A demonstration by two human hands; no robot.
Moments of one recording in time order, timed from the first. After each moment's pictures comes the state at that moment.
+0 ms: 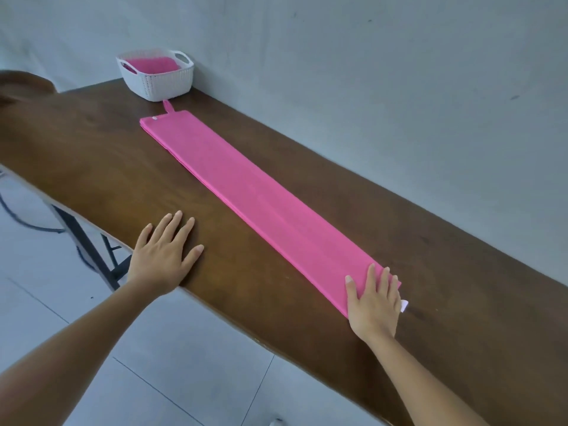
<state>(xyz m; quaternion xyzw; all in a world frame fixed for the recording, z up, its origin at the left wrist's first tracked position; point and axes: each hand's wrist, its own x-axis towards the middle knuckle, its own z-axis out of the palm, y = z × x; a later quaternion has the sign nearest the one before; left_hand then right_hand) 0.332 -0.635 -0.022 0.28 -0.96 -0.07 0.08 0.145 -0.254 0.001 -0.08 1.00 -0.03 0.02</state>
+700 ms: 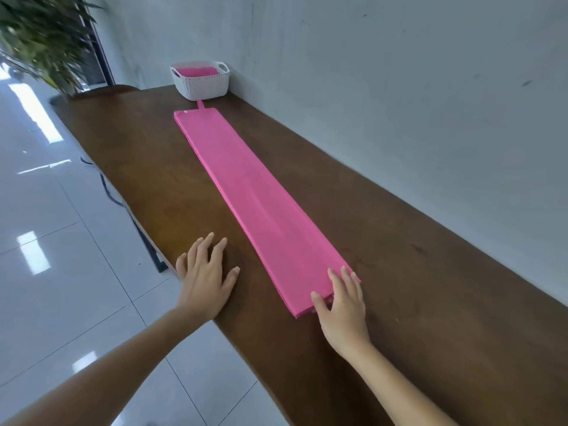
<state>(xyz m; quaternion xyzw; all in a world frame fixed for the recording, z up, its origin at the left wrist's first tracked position) 0.286 -0.368 -0.008 0.43 -0.88 -0.16 0.14 0.101 -0.161 0.013 -0.34 0.91 -0.20 0.14</state>
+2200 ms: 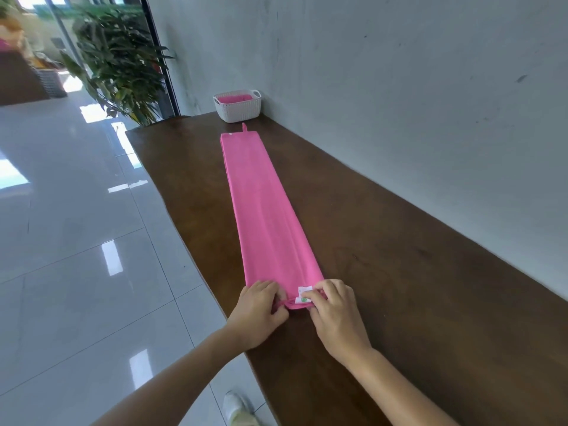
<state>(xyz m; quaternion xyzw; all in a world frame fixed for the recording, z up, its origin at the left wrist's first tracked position) 0.245 -0.225 0.013 0.33 -0.90 -0.26 0.11 0.077 -0.110 -0.007 -0.62 0.75 -0.22 -0.07</state>
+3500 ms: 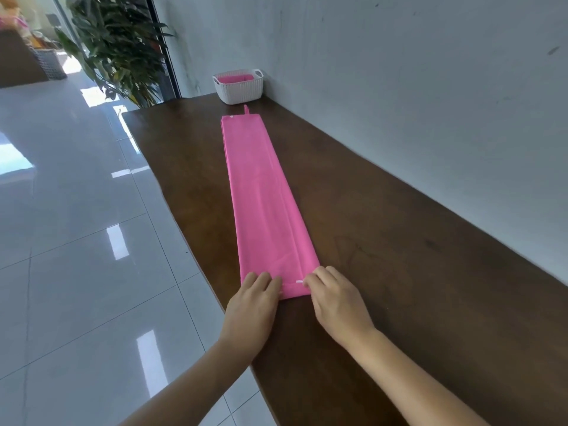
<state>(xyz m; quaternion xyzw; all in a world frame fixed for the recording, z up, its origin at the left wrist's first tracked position) 0.249 -0.202 -0.004 0.32 -0.91 0.00 0.26 0.067 -0.121 0.003 -0.68 0.70 -0.21 -0.06</state>
